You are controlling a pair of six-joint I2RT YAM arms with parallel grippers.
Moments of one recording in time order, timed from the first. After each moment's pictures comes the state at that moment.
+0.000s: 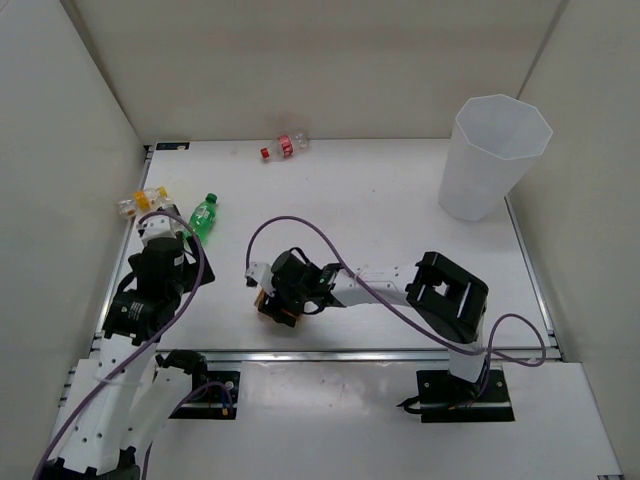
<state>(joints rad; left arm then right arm) -0.24 0.63 0.86 -0.91 -0.40 -0.41 1.11 1.91 1.18 -0.13 -0.16 -0.20</state>
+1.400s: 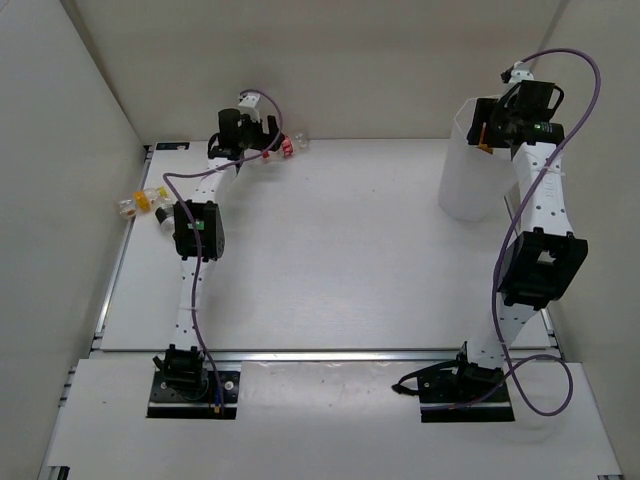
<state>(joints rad) -0.10 2.75 2.52 -0.09 0.40 -0.05 -0.18 1.86 1.96 -0.64 -0.17 -0.06</state>
